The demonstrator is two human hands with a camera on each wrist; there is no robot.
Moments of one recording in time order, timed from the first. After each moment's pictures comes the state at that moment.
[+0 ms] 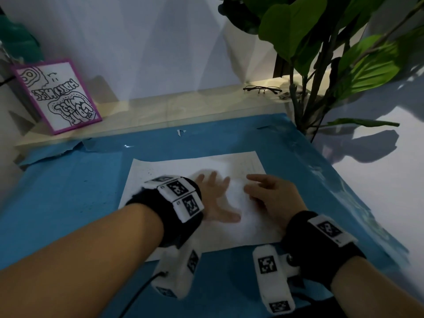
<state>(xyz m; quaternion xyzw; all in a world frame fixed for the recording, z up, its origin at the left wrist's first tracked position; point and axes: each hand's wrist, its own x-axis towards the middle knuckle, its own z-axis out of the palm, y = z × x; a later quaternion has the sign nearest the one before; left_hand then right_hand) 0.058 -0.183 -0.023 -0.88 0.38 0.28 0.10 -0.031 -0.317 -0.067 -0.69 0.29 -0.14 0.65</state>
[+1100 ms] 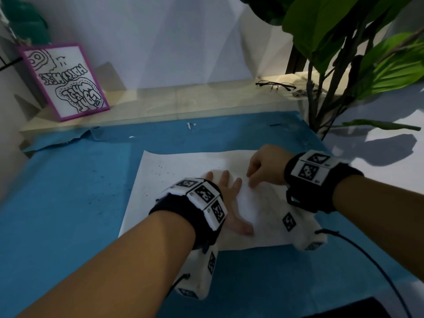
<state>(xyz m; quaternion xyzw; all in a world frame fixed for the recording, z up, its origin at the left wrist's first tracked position) 0.061 -0.180 -0.035 -0.88 0.37 0.29 0.10 0.036 -0.328 -0.012 -0.97 0.11 0.11 0.17</state>
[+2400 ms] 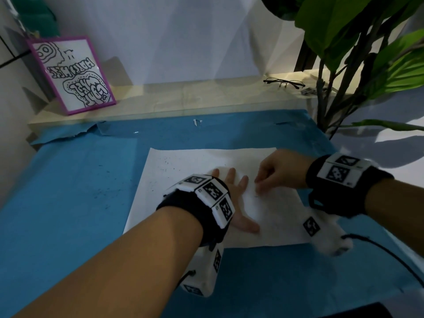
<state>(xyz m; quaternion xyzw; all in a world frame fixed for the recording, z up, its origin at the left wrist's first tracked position) 0.063 -0.181 -0.039 -0.88 0.38 0.28 0.10 0.029 -0.340 -0.018 -0.97 0.07 0.14 0.21</state>
